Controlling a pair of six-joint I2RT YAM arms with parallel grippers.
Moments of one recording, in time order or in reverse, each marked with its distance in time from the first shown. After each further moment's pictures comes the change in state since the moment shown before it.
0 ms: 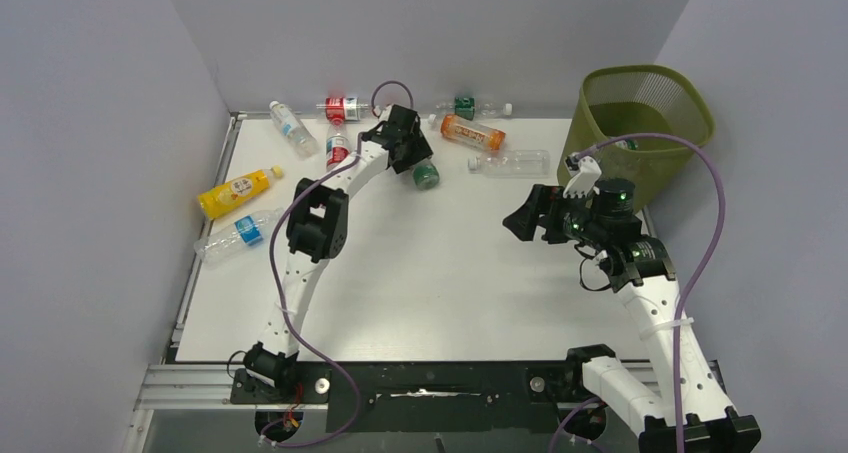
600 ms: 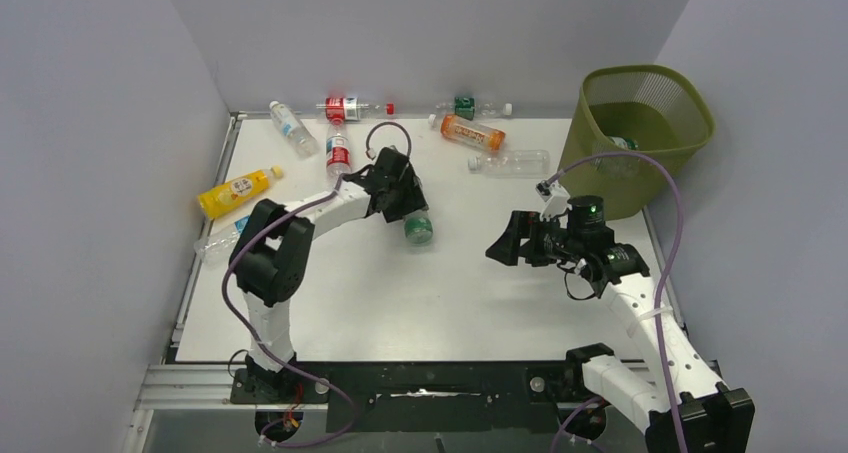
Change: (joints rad) left arm -0.083 -0.571 -0.877 0.236 0.083 -0.008; right arm 0.064 0.038 -0.172 0.054 -0.094 0.019
